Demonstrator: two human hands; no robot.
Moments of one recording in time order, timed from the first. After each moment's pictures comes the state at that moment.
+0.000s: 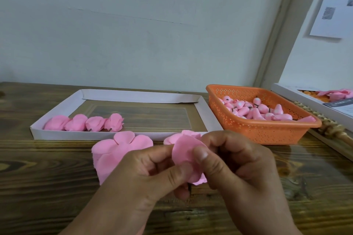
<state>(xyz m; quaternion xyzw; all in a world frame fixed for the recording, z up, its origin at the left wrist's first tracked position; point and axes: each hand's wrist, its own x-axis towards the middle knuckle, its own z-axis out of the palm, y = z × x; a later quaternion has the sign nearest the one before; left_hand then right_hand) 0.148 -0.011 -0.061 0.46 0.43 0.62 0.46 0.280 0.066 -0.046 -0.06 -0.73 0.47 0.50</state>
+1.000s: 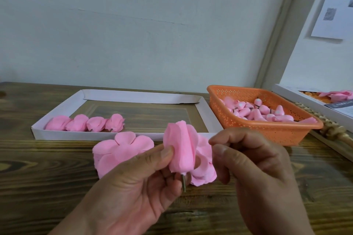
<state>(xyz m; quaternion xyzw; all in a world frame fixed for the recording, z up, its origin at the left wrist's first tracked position) 0.141 -0.011 -0.058 0.25 0.23 0.66 0.67 0.285 0.076 -0.047 -0.08 -0.66 0.53 0.52</state>
